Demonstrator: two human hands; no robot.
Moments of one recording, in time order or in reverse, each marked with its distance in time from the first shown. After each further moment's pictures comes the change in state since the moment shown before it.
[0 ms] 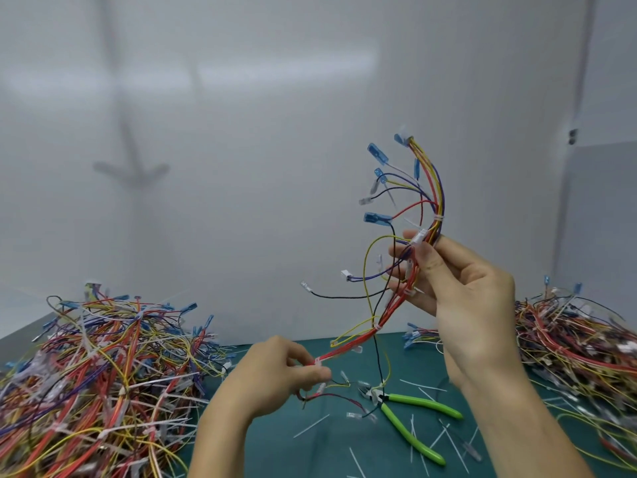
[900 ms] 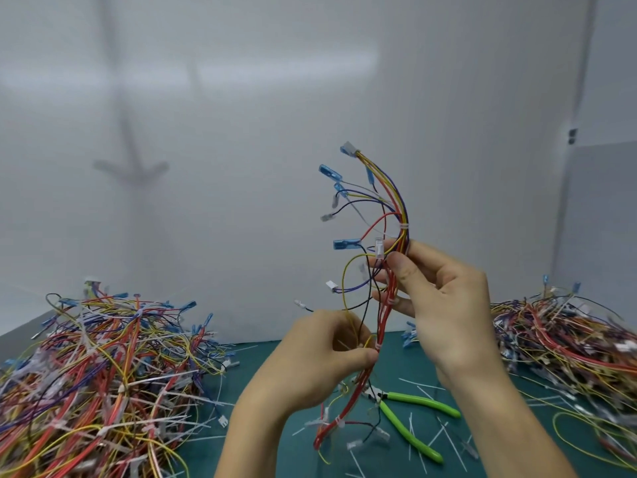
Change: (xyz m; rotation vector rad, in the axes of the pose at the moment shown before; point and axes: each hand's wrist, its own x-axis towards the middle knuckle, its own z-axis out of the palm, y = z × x) left_hand -0.012 0.058 0.011 -0.142 0.010 0.344; right_hand -0.002 0.011 0.002 -0.148 -0.170 -0.094
